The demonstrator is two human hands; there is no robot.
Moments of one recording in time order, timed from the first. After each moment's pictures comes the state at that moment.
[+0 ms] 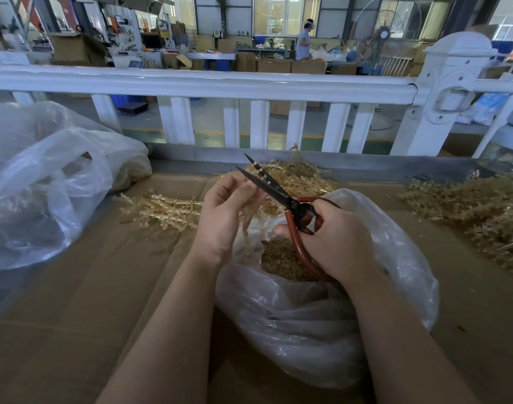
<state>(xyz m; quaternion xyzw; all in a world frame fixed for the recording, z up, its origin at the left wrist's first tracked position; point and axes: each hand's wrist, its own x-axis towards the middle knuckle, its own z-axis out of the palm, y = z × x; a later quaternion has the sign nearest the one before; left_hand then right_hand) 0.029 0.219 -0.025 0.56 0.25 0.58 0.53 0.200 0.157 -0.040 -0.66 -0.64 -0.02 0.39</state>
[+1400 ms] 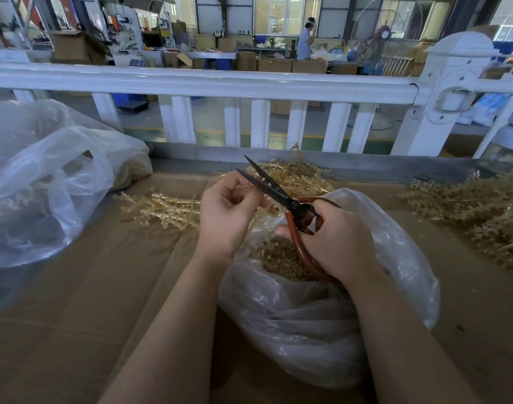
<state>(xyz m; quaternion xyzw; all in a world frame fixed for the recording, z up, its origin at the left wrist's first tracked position) 0.032 0.214 -0.024 0.61 0.30 0.60 0.41 0.203 0.158 -0.040 -0.67 -0.64 -0.02 0.37</state>
